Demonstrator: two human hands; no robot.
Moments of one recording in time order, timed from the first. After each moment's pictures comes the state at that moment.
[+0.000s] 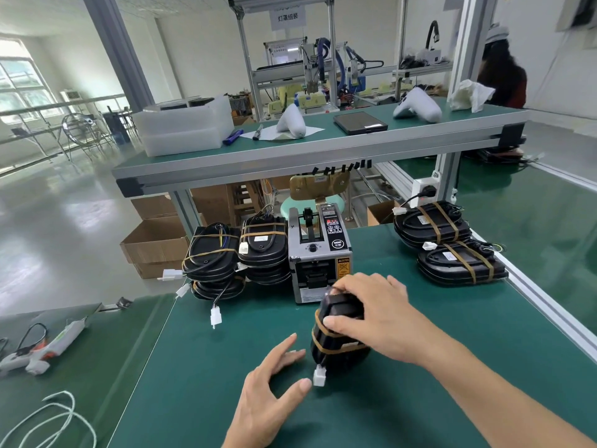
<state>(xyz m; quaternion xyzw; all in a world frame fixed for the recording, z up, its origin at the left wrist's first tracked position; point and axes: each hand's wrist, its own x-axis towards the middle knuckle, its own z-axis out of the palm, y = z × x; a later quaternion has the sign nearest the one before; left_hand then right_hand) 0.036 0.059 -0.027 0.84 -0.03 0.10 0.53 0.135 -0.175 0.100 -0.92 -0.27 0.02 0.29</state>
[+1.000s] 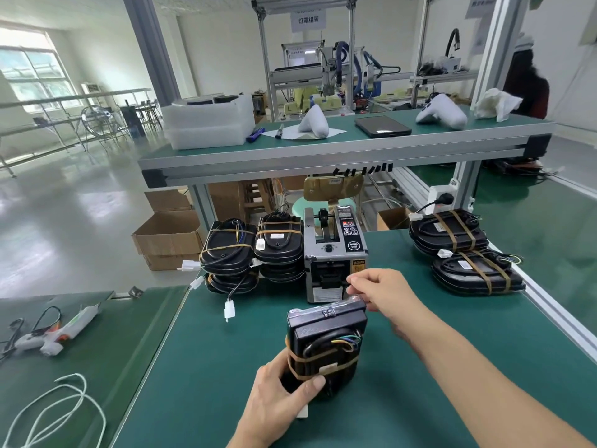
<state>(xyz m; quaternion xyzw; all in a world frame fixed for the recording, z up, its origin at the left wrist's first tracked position) 0.035 0.060 -0.030 0.83 -0.03 0.11 0.54 0.188 -0.145 0.071 -0.78 -0.02 0.10 0.61</state>
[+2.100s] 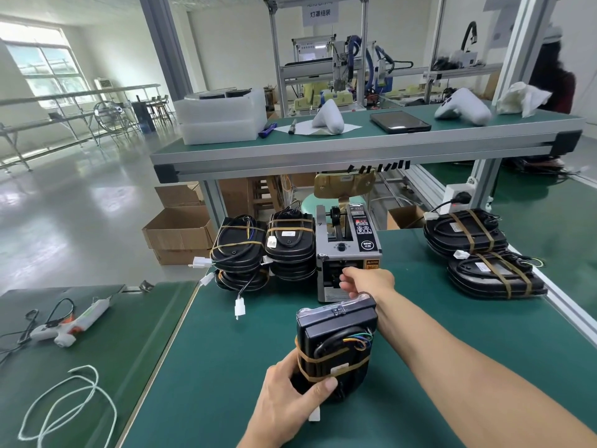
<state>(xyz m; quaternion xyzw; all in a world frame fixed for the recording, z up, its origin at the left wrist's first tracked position) 0.034 0.059 -0.024 0.81 -0.04 0.12 0.57 0.240 -0.082 0.047 -0.66 0.20 0.12 0.72</state>
